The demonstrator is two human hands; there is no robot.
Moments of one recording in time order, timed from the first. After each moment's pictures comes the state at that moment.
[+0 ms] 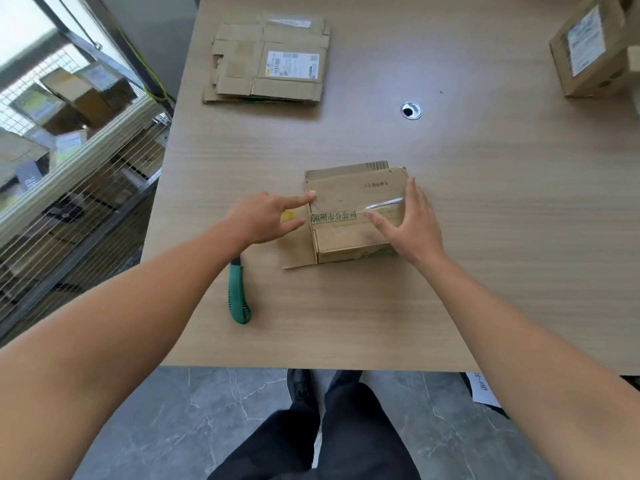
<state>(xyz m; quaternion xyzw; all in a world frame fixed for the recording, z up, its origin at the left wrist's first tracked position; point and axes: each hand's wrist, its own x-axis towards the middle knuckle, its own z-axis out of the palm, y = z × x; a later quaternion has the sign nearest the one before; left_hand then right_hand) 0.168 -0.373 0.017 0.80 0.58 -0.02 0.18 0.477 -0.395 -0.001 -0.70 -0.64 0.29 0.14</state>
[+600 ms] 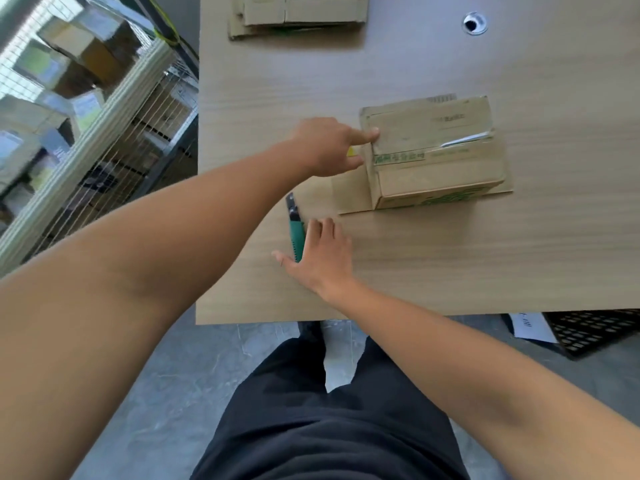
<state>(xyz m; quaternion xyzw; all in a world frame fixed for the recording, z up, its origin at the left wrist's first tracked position) 0.155 -0.340 0.035 0.86 0.48 -0.13 0.11 0.203 -0.521 -0.038 -0.66 -0.71 0.23 -0.02</state>
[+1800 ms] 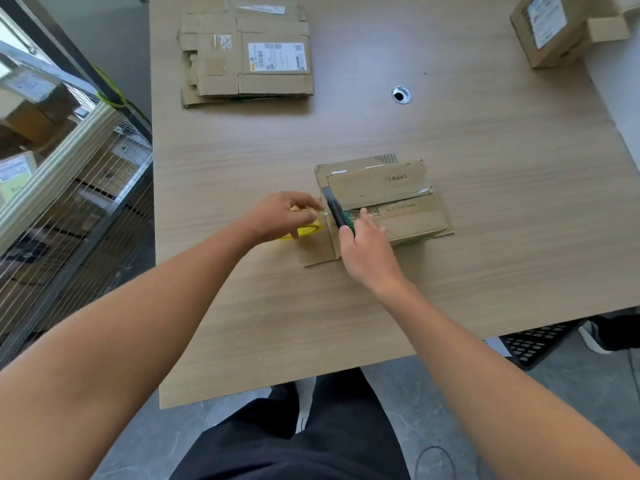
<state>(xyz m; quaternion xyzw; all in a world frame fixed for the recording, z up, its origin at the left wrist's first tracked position) 0.127 -0.349 0.020 0.70 0.51 0.08 0.49 0.301 -0.446 0.056 -0.75 -0.54 0.38 0.10</state>
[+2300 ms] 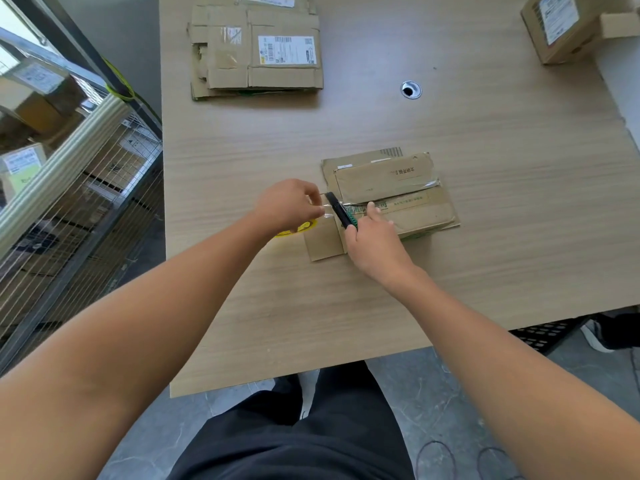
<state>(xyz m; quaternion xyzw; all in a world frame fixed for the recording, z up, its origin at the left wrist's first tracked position) 0.134 -0.346 0.032 0.72 0.59 -0.01 0.36 0.298 -0.439 0.054 -0.72 -0.62 0.29 -0.07</state>
